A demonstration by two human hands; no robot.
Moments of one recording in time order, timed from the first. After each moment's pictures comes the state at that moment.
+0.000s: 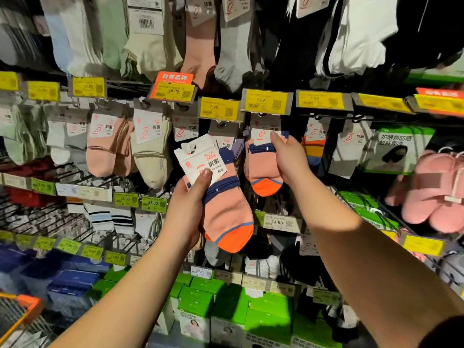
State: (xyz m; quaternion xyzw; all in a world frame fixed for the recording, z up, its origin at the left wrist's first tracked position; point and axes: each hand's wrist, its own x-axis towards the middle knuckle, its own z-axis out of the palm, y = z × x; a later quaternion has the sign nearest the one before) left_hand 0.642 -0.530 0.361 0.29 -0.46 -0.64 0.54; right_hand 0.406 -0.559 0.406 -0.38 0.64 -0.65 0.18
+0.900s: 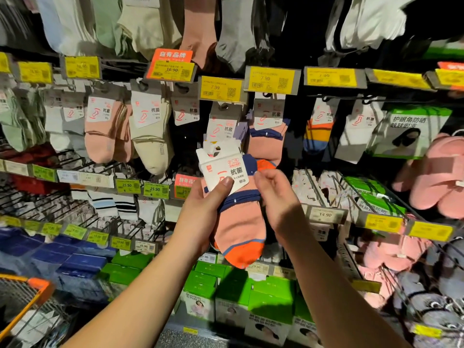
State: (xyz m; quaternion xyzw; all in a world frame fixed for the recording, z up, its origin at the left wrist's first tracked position) left_hand 0.639 -0.506 0.337 0.31 -0.52 -0.62 0.49; right_hand 0.503 -0.450 0.343 -0.46 0.54 -0.66 0.26
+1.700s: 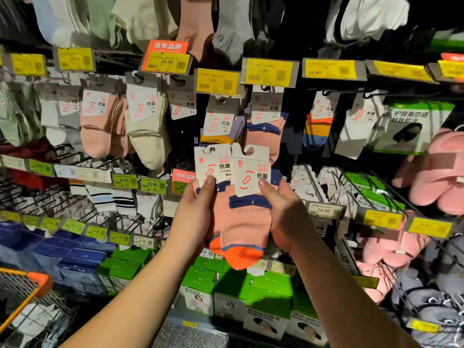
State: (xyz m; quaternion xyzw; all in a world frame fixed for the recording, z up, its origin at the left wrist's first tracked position) left_hand 0.641 -0.505 0.326 0.41 -0.54 -0.54 0.50; right_hand 0.496 -0.440 0.335 -0.34 0.44 -0.71 0.44
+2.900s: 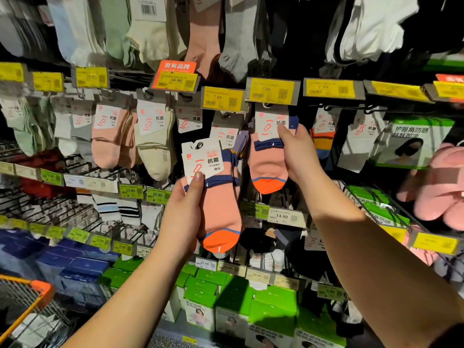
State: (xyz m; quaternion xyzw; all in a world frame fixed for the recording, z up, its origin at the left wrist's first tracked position) left_hand 0.653 -0.508 0.357 0.39 -0.50 -0.54 0.55; right_hand 0.412 -0.548 0.406 -0.39 0.58 -0.68 0.21
